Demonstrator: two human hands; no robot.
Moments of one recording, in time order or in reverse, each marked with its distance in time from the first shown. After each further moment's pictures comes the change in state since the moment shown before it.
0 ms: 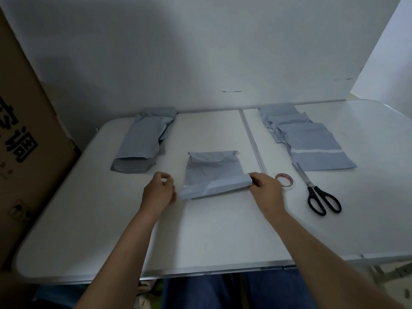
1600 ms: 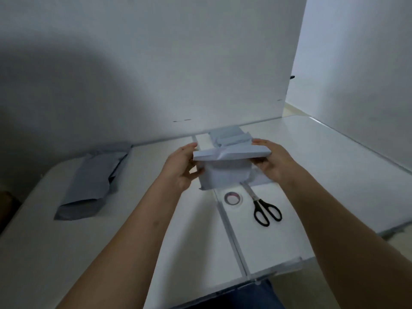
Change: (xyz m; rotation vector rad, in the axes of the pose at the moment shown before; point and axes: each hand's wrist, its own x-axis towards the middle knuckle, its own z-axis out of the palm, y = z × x) left_hand -0.030 0.193 0.108 -0.771 -0.425 -0.047; right_hand 0.077 -0.037 -0.176 1.061 0.143 0.457
